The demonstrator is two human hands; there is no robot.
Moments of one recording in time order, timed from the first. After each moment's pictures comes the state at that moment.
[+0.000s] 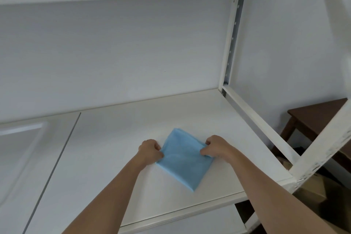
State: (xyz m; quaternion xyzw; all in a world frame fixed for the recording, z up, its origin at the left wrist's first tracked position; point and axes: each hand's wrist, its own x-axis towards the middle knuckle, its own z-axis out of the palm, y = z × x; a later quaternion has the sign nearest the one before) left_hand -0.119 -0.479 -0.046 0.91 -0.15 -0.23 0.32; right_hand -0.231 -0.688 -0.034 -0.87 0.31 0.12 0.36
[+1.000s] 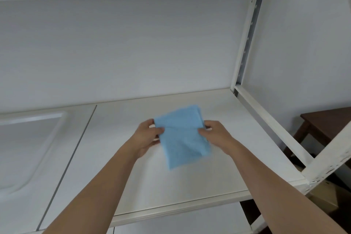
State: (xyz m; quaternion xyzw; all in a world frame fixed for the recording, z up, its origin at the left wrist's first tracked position) left_hand -0.130 -0.441 0.012 0.69 -0.05 -0.27 0.67; right_hand -0.215 -0.657 -0.017 -0.82 0.20 -0.07 0.53
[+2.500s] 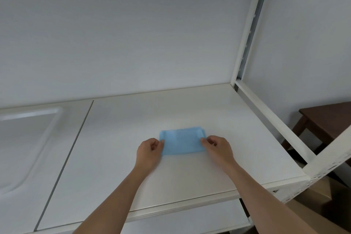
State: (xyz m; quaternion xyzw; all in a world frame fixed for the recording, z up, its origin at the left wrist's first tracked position) left_hand -0.141 -0.431 -0.076 0.87 -0.12 -0.07 0.48; right_hand -0.243 -0.640 -0.075 -0.84 0.28 -0.14 0.45
